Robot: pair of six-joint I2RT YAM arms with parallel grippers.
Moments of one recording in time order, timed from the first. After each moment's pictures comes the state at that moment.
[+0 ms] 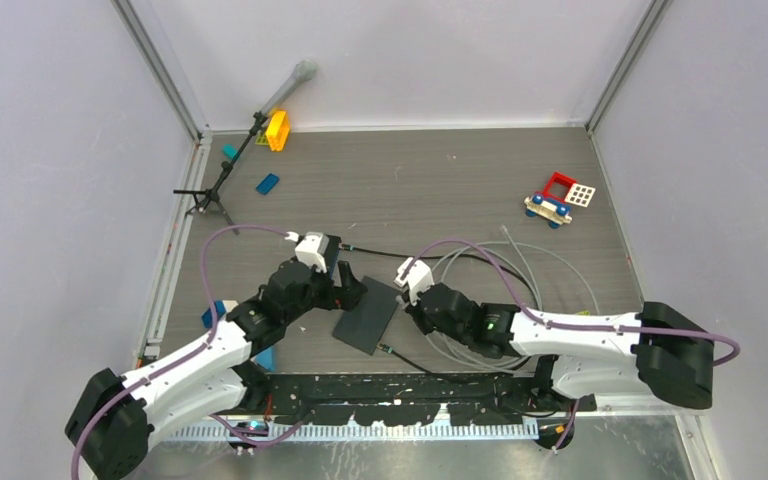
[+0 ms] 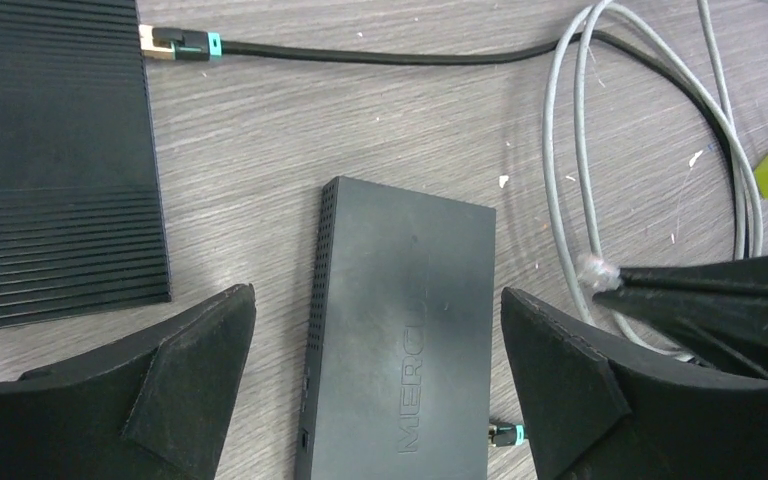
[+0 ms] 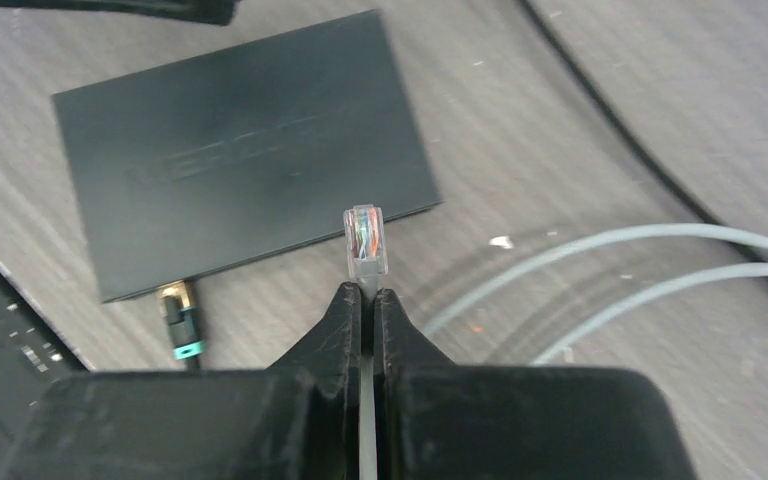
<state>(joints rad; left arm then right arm) -0.71 0.85 0.37 0.02 -0.07 -0.53 1.16 1.16 0.53 0.04 0.36 0.15</state>
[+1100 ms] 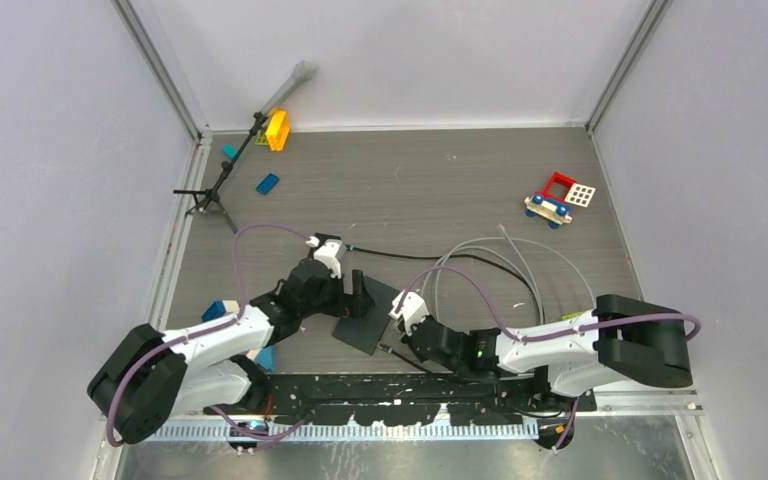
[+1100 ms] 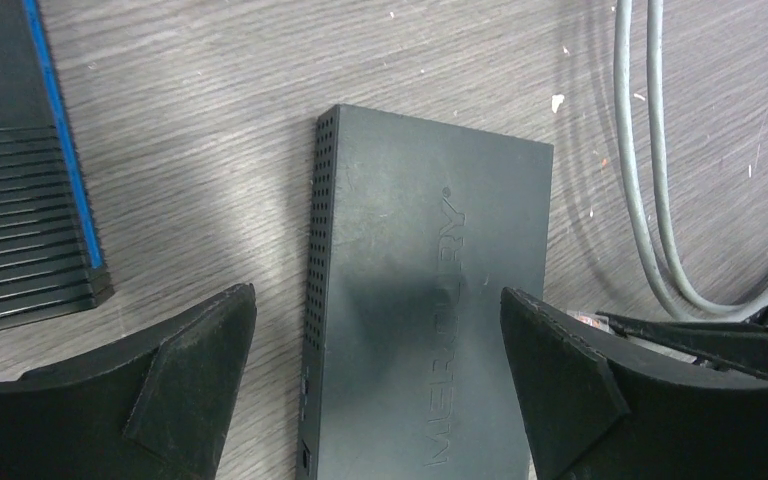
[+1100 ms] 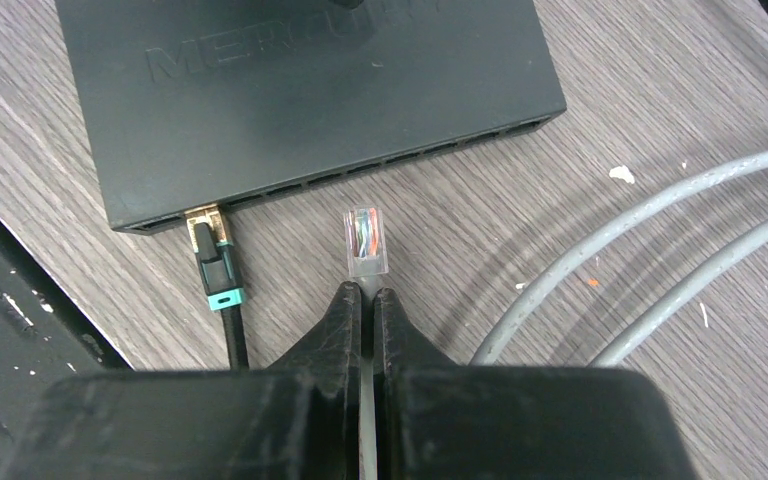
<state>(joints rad) -0.70 1.11 0.36 0.13 0.04 -0.53 1.36 1.32 0.40 0.26 0.46 0.28</state>
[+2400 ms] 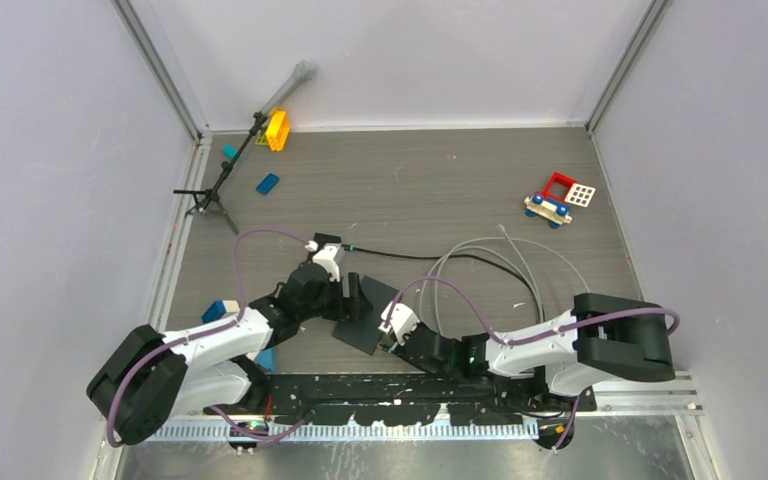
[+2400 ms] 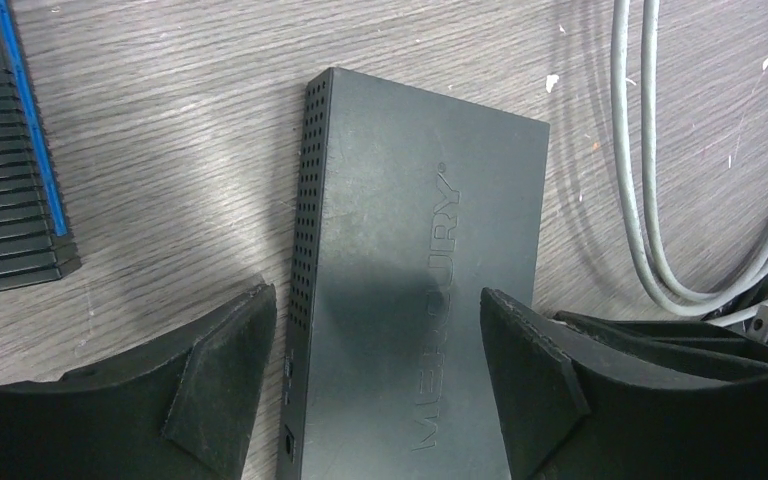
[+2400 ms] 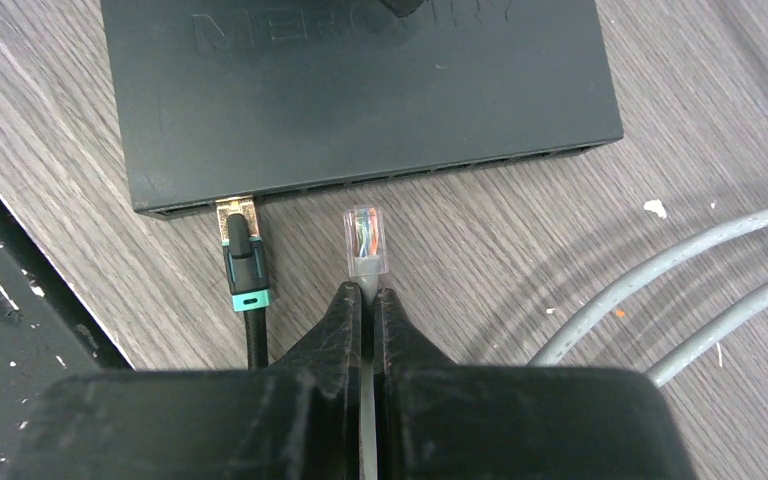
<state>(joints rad) -0.70 1.12 0.33 0.14 0.08 -0.58 1.41 1.41 0.40 0.35 0.49 0.17</state>
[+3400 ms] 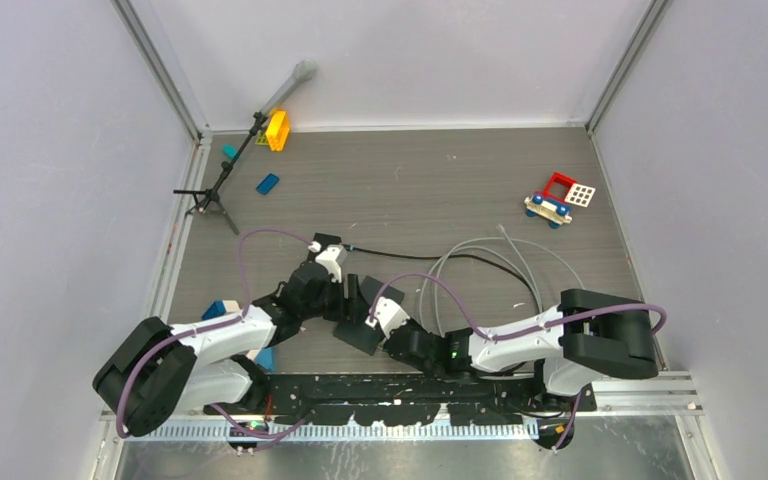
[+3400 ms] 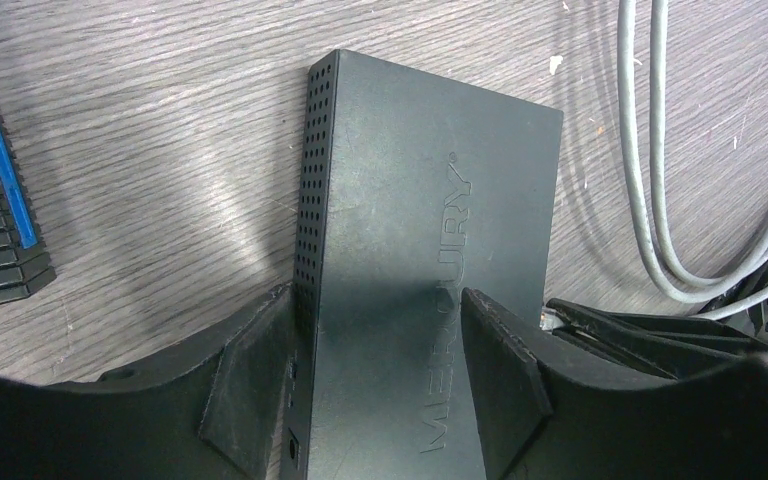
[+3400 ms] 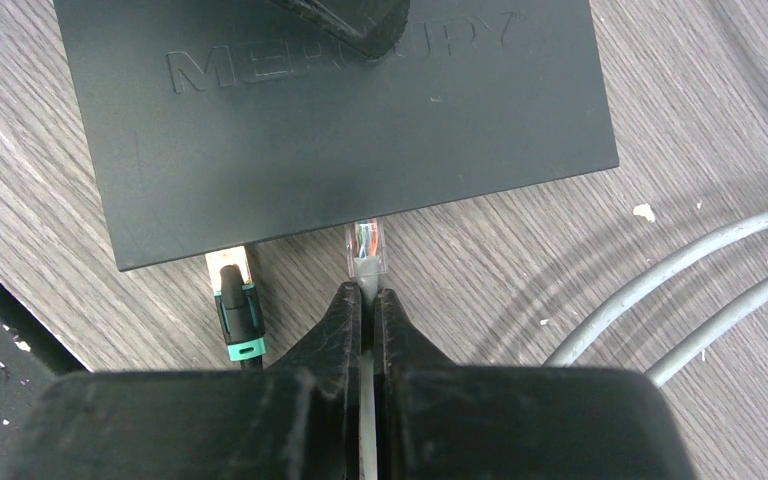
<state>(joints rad) -0.70 1.17 0.33 0.18 0.14 -0.57 1.41 1.50 0.54 0.17 0.54 0.23</state>
